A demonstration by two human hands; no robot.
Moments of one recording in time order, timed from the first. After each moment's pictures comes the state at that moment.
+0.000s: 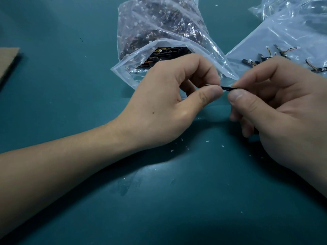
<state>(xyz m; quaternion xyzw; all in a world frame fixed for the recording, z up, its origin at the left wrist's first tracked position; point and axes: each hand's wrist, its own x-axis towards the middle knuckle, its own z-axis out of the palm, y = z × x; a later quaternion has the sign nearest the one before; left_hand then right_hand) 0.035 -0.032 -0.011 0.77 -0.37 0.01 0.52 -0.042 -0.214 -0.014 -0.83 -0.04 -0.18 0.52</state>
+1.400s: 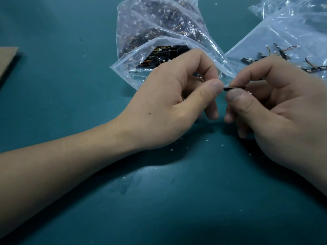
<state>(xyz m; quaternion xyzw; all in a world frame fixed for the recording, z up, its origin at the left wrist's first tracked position) 0.030 -0.029 -0.008 0.74 -0.36 -0.09 0.56 -0.041 -0.216 -0.016 -0.84 -0.06 -0.15 0.52</state>
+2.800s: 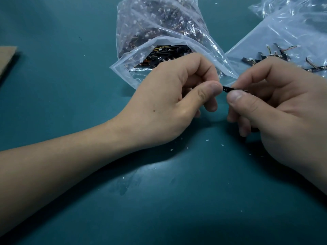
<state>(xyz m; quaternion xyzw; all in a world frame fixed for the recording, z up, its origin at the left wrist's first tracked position) 0.031 -0.032 -0.007 0.75 -0.35 -0.08 0.56 -0.043 -0.215 -0.012 -0.83 -0.04 -0.15 0.53</state>
